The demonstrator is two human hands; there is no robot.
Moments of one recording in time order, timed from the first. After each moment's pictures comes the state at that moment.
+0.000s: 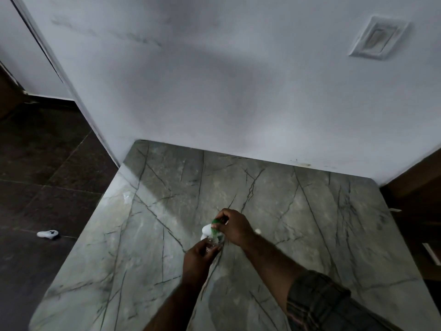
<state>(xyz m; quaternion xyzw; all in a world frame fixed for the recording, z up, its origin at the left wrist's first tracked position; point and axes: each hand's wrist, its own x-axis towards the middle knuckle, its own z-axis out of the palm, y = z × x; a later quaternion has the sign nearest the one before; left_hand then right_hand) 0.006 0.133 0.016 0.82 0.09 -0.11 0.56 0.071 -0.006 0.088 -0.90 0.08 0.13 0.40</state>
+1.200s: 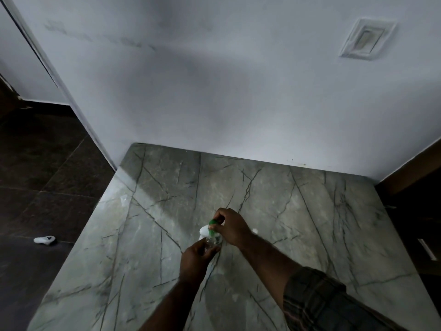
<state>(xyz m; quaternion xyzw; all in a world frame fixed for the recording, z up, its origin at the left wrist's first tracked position) 0.010 0.138 0.019 0.85 0.05 -0.11 0.51 0.071 -0.008 0.082 -0.92 0.04 0.11 0.37</state>
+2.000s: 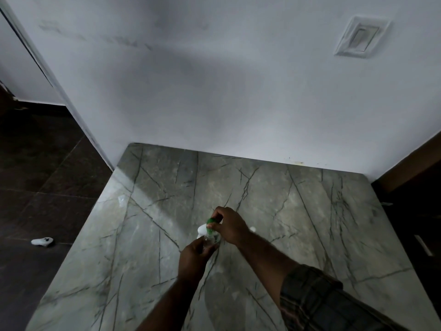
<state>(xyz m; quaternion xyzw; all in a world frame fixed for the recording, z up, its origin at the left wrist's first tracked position) 0.010 0.135 0.018 0.86 0.04 -0.11 0.50 0.071 -0.010 0.083 -0.92 0.05 0.12 0.36</state>
